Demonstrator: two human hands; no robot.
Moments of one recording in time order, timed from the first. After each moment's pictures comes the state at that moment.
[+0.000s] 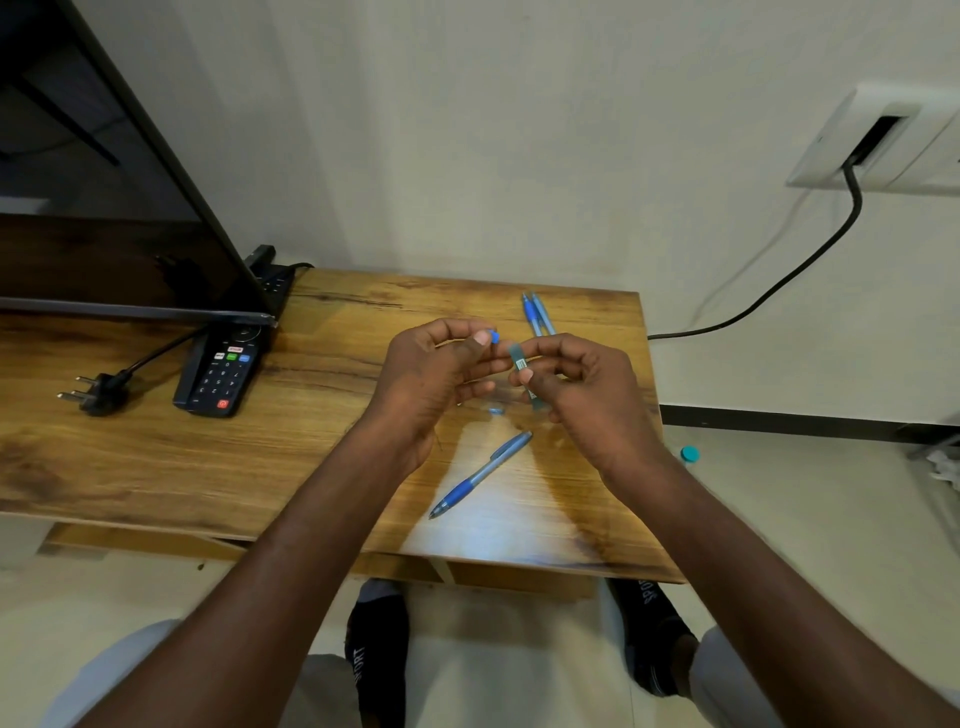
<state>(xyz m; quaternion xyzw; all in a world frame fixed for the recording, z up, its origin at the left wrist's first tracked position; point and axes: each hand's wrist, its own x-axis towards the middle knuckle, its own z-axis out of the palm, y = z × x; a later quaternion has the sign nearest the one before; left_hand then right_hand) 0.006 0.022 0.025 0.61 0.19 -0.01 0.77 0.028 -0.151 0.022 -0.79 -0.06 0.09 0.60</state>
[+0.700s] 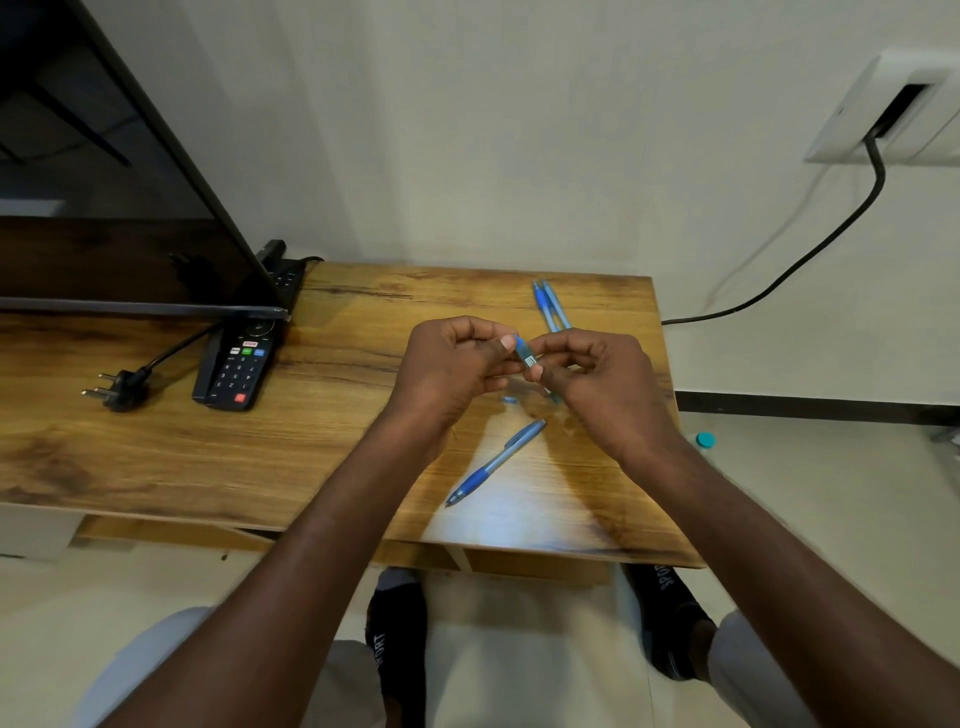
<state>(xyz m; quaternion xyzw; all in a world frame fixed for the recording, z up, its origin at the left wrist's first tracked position) 0.004 0.018 0.023 0.68 0.19 -0.01 0.71 0.030 -0.152 0.017 -0.83 -0.07 0.07 0.56</state>
